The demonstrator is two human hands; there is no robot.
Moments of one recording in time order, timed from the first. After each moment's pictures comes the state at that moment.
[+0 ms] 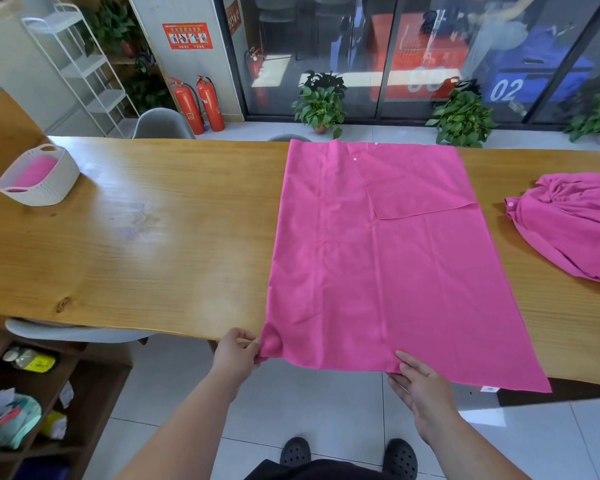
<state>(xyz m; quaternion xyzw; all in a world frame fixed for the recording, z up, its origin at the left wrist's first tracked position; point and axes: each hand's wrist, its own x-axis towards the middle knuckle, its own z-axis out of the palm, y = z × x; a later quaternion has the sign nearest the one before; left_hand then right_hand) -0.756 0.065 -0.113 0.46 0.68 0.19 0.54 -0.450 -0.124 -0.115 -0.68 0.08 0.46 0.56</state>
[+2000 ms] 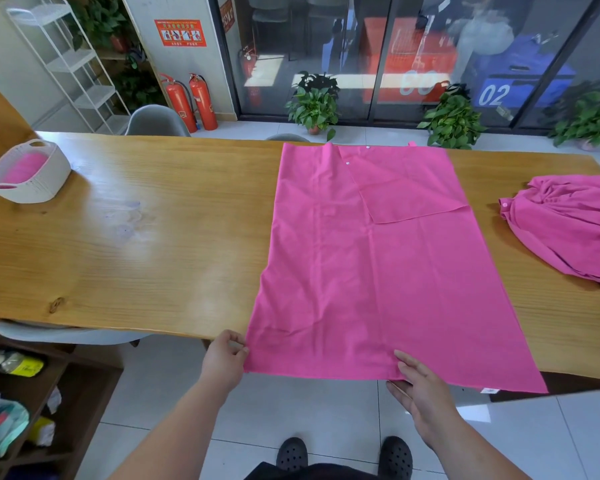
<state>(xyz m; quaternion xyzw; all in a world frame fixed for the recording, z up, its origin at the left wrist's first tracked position) -0.789 0.068 -0.115 0.55 0.68 0.15 0.46 -0.464 -0.130 -0.111 -0.68 0.07 0.47 0.56</state>
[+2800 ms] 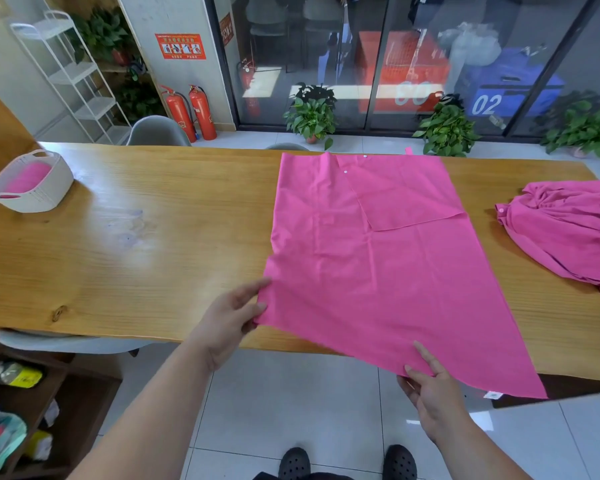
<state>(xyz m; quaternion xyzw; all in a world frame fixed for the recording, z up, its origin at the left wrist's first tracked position) -0.759 0.105 0.003 0.48 0.43 0.25 0.72 -0.463 -0.125 -0.095 -0.63 0.09 0.44 0.64</state>
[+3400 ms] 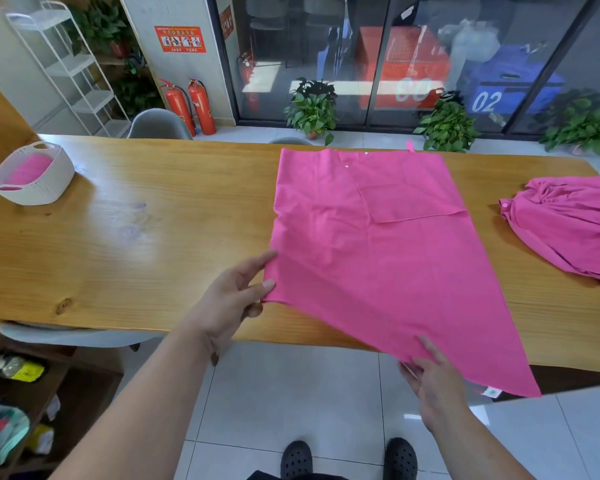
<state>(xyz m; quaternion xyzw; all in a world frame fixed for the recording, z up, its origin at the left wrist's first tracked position) -0.770 0.122 0.018 0.53 0.35 0.27 0.72 -0.481 -0.114 -0.090 -0.63 0.10 0.39 0.66</state>
